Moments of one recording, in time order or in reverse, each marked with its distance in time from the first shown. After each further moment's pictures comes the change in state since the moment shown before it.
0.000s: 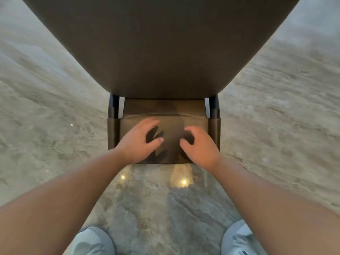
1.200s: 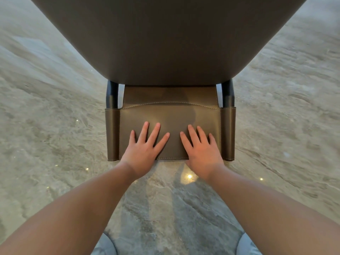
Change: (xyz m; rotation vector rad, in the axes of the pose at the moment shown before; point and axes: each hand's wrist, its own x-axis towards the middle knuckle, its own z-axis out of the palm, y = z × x) left_hand -0.012 -0.074 0.068 0.986 -0.168 0.197; right_hand 0.004 0.053 0.068 -0.982 -0.154 -0.247
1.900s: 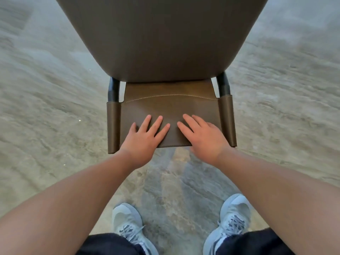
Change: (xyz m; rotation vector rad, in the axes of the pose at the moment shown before) left_hand -0.061 -0.030 -0.216 0.030 -0.130 0.033; right_hand -0.070 0.012 -0.222 0.049 0.064 -0.157
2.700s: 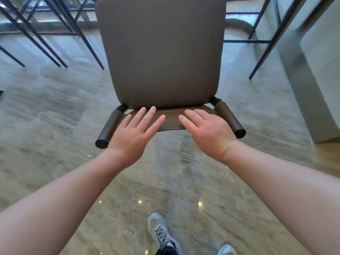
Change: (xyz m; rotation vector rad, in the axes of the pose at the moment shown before) left_hand -0.036 -0.186 -0.464 0.050 0.560 0.058; right_hand 0.046 0.088 -0.480 -0.115 0.519 -0.070
